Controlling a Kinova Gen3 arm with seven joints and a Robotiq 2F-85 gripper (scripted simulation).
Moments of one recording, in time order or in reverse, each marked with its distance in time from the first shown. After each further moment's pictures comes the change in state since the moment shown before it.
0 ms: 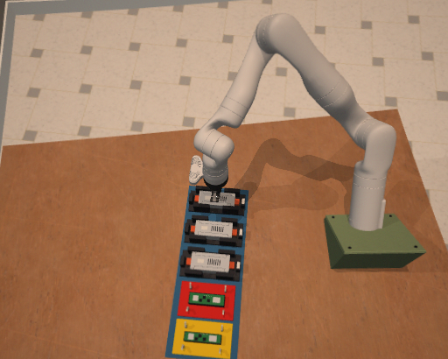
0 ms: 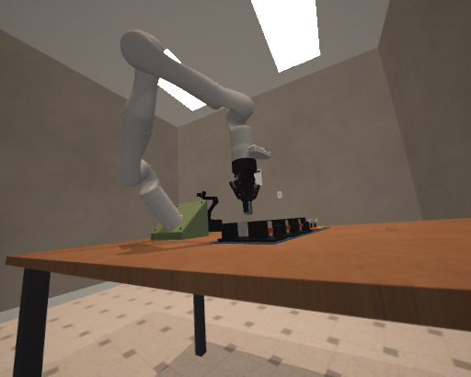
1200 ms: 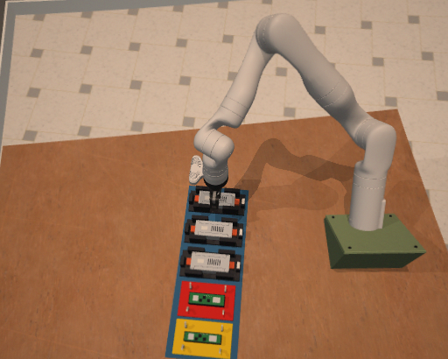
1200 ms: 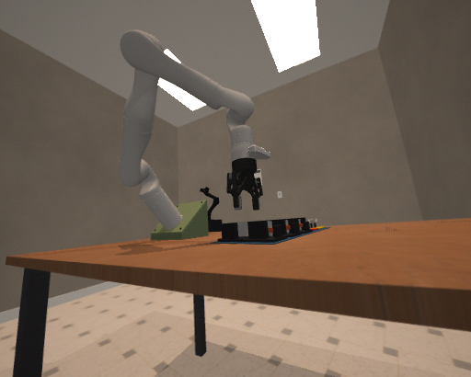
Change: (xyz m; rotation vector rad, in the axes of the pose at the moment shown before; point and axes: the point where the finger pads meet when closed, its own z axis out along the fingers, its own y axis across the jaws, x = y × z) arm 0.000 0.000 0.000 0.000 0.000 0.000
